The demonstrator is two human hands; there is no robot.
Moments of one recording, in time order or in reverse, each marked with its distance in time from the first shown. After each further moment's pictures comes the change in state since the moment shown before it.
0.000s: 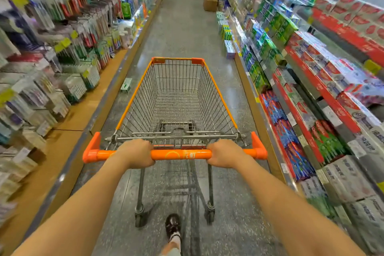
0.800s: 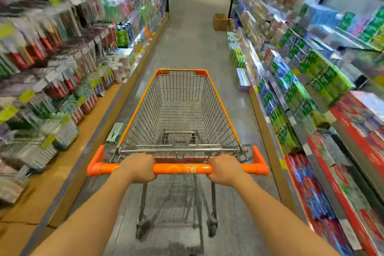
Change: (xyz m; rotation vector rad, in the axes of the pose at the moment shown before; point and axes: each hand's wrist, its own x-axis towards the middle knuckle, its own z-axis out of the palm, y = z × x) left_hand 0.539 -0.097 -0.267 0.063 0.000 0.009; right_hand 0.516 0.268 -0.214 -0.050 0.024 0.009
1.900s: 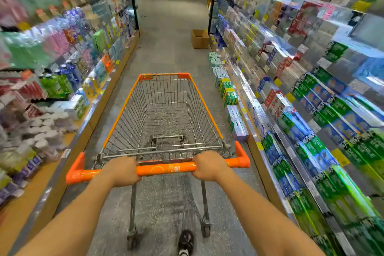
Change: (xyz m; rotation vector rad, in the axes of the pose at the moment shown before) left_hand 0.769 -0.181 -0.340 -0.059 -0.008 -0.007; right_hand 0.701 0.381 -0.269 0.037 0.027 0.019
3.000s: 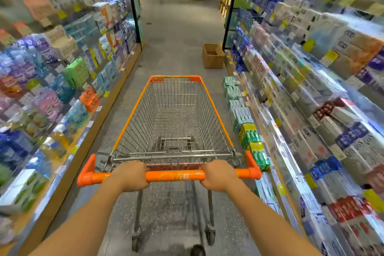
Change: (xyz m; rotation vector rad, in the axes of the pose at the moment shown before) left_hand 0.707 -0.126 -0.344 -0.029 -0.010 0.034; right_hand 0.683 0.347 -0.236 -0.041 -0.030 -0.019
